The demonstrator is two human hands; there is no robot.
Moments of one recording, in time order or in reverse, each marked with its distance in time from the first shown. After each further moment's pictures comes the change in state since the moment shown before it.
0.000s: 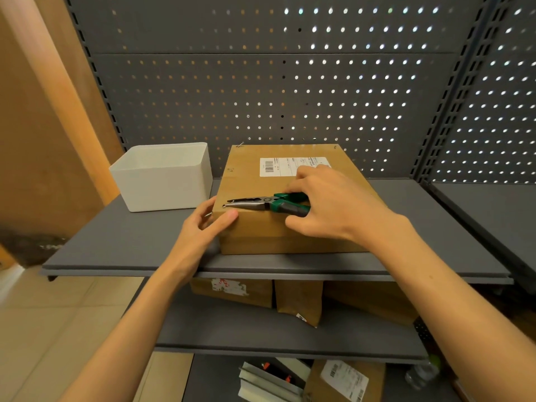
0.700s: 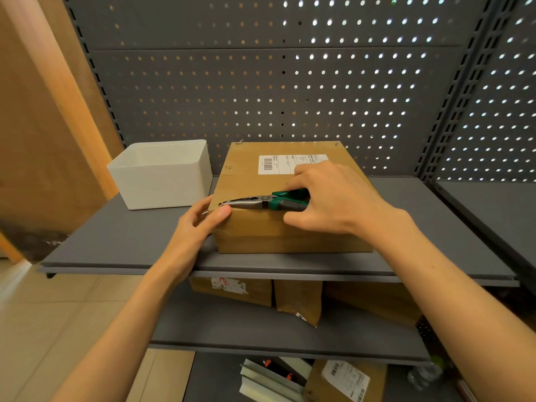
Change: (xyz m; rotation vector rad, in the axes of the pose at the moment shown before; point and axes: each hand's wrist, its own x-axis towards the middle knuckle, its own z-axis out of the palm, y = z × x) left_hand 0.003 -0.004 -0.004 -0.024 0.003 -0.011; right_hand 0.004 0.009 -0.001 0.011 0.011 -0.018
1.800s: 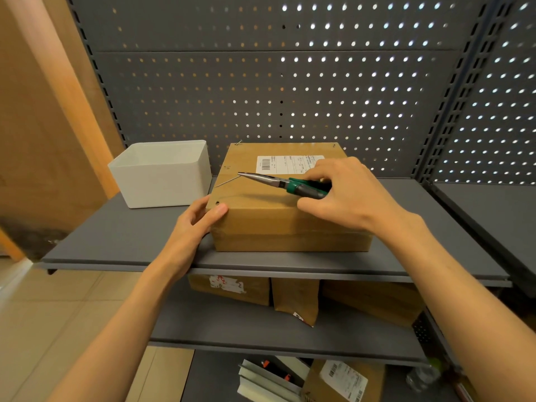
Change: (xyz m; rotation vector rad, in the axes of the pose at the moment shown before) left_hand 0.000 0.002 0.002 -0.006 0.011 0.011; right_hand -0.017 0.017 -0.003 0.213 0.118 0.138
